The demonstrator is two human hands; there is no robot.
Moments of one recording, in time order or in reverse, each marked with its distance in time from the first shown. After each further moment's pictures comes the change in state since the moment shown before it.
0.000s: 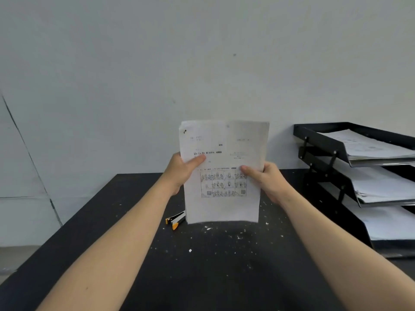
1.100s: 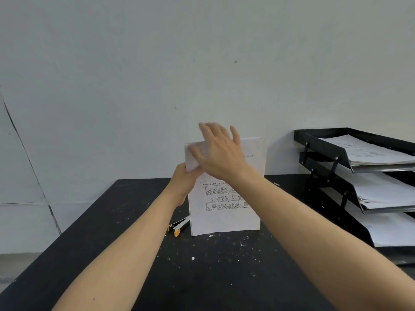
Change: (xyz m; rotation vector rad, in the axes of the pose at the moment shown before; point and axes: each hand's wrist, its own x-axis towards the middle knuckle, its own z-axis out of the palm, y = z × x) left_hand 0.000 -0.010 0.004 0.003 0.001 -0.025; right_hand 0.009 -0.092 0.128 -1.159 0.199 -0.563
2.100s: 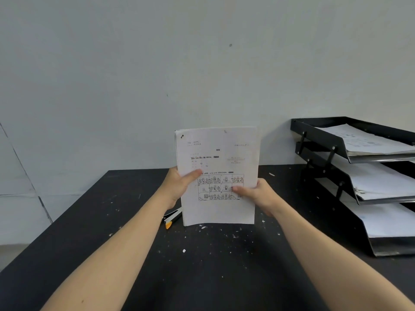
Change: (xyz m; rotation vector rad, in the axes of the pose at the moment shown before) left_hand -0.002 -0.040 0.000 -0.052 -0.040 -0.072; right_hand -0.098 0.172 0.078 1.215 -0.360 0.541
